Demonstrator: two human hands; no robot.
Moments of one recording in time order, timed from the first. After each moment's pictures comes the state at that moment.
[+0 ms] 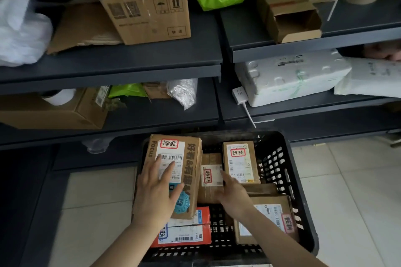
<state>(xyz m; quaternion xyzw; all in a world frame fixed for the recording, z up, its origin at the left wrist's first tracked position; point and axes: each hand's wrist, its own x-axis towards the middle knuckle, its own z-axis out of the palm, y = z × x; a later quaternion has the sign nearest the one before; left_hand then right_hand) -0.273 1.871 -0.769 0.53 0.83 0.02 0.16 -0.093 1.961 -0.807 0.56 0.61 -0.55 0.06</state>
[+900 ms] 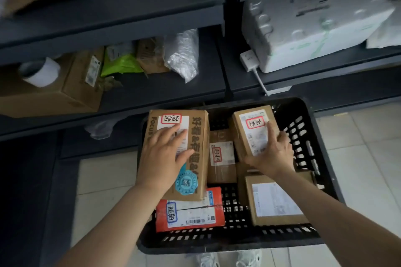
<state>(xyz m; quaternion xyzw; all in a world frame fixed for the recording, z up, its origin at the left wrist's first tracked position) -0.290 1.906 -0.791 0.59 0.80 0.03 0.13 -0.056 2.011 -0.858 0.66 0.67 -0.34 0.02</state>
